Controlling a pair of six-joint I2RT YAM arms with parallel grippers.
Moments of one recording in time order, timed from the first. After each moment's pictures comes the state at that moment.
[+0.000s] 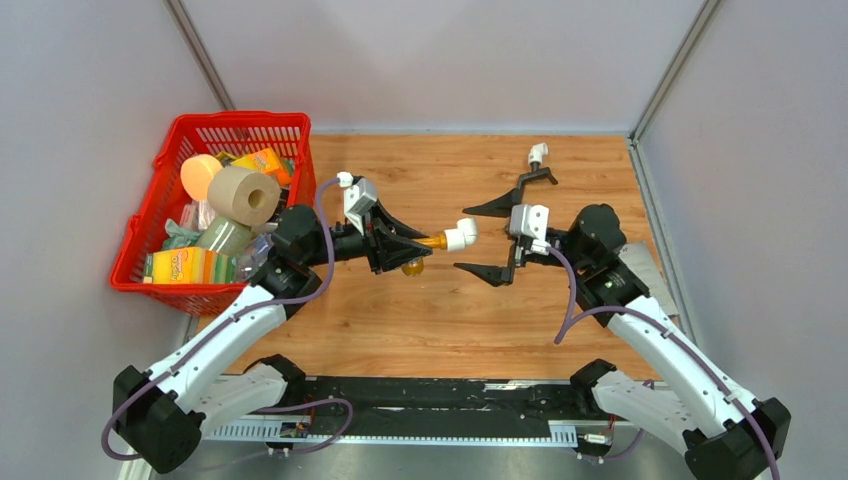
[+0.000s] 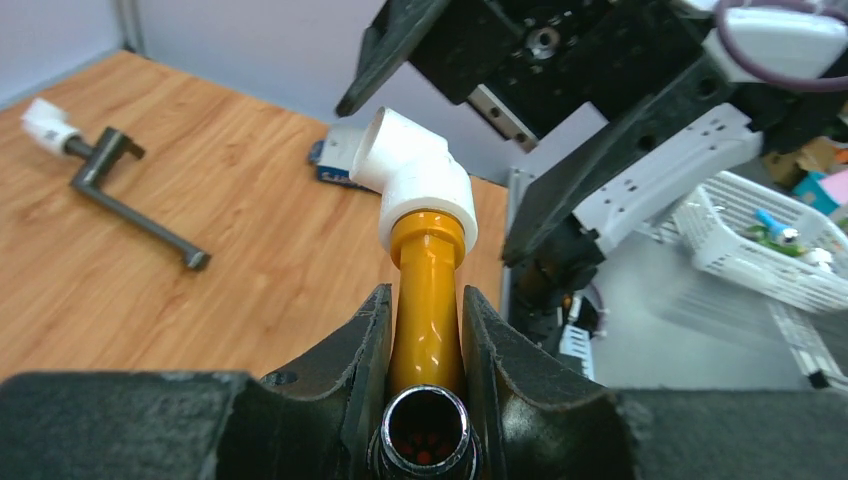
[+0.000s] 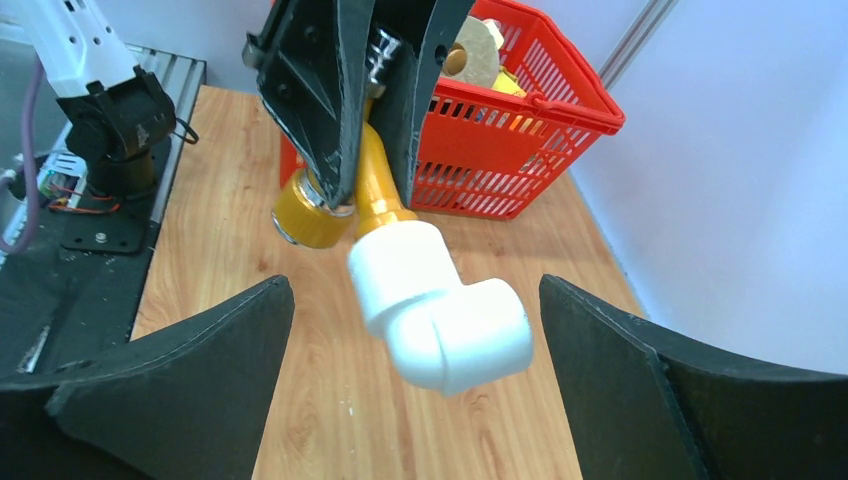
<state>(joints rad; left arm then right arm) -0.58 0.97 0.76 0.32 0.78 -0.34 0.55 0.90 0.83 0.17 -0.86 -0.28</state>
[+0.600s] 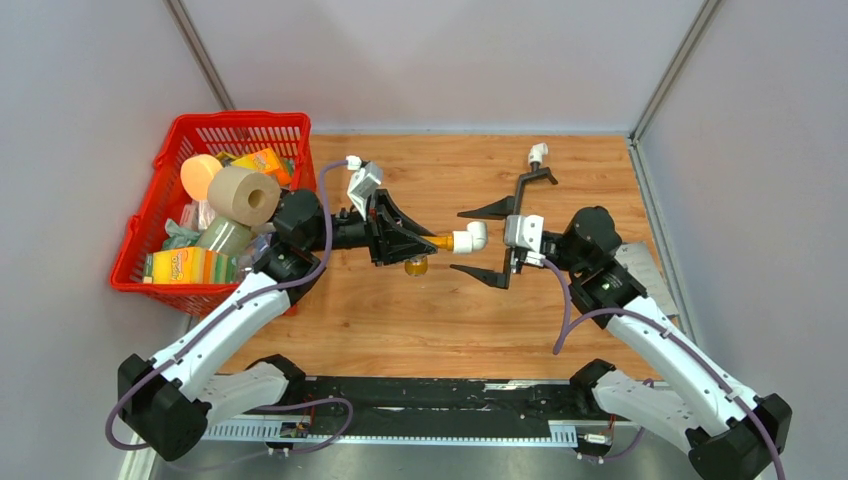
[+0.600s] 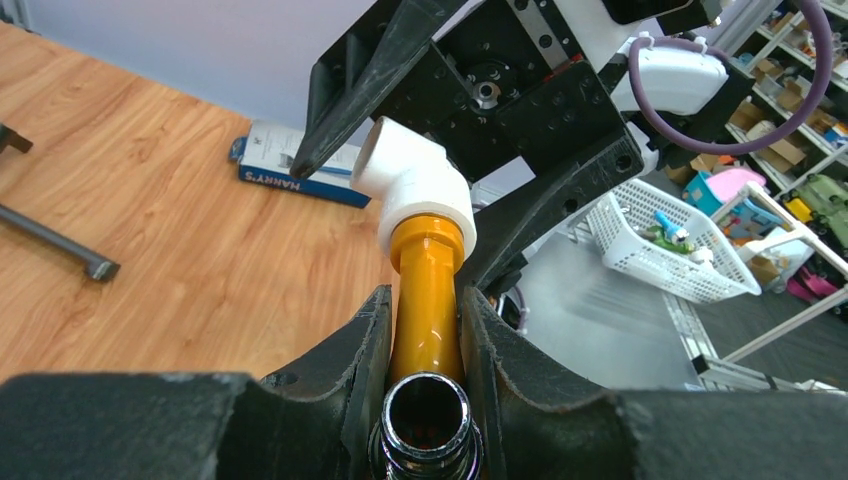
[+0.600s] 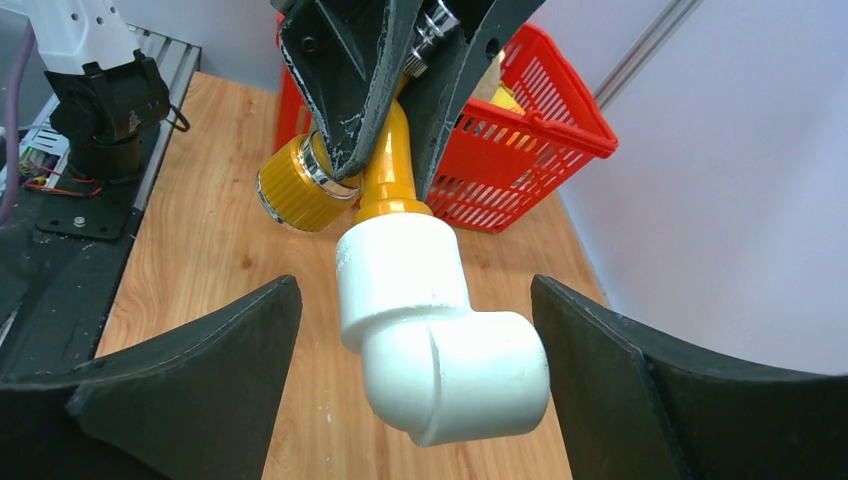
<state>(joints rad) -0.58 1.05 0.88 0.33 0.92 -0.52 0.60 0.91 0.83 0.17 -0.84 -0.40</state>
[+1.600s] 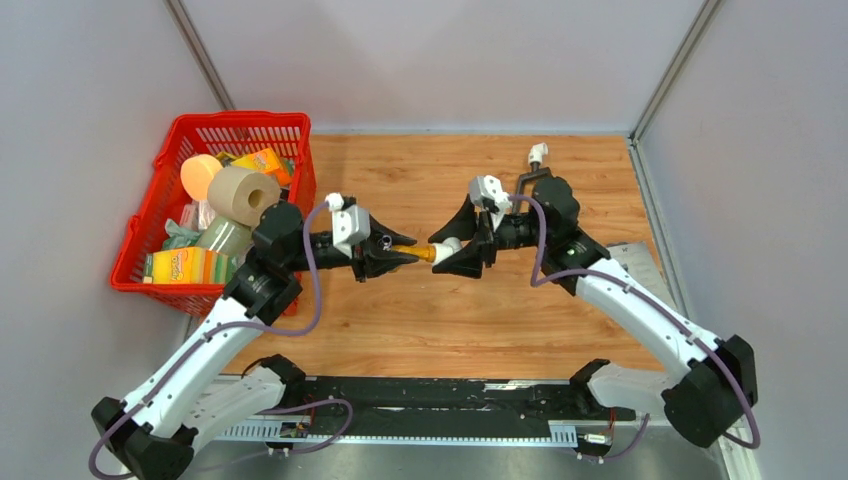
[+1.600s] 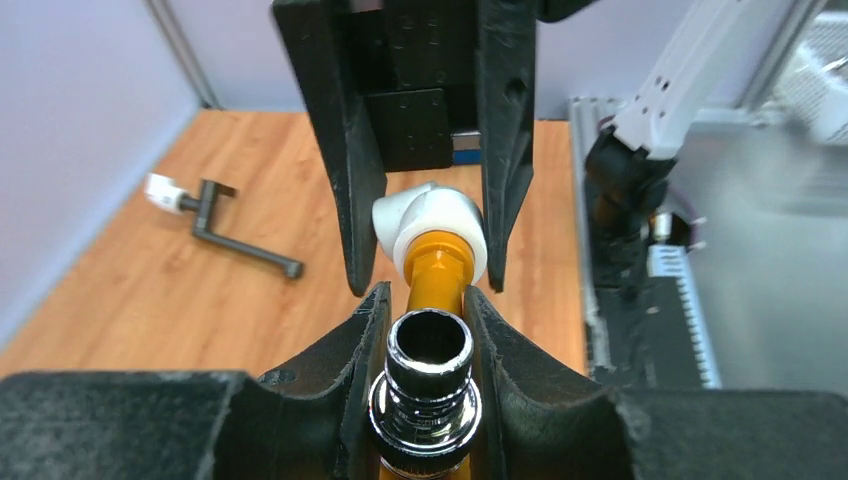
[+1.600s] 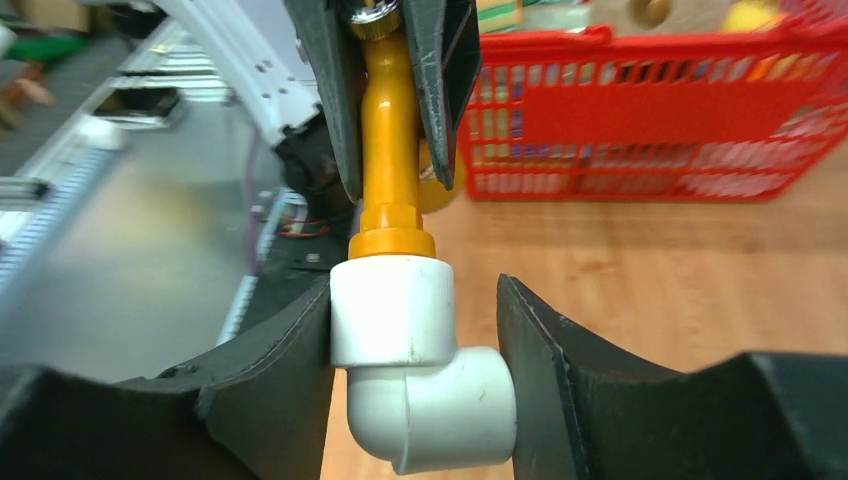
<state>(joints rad) -0.58 0.91 0.94 -0.04 0.87 0.02 0.59 1.14 0.94 0.19 -1.03 -0.02</state>
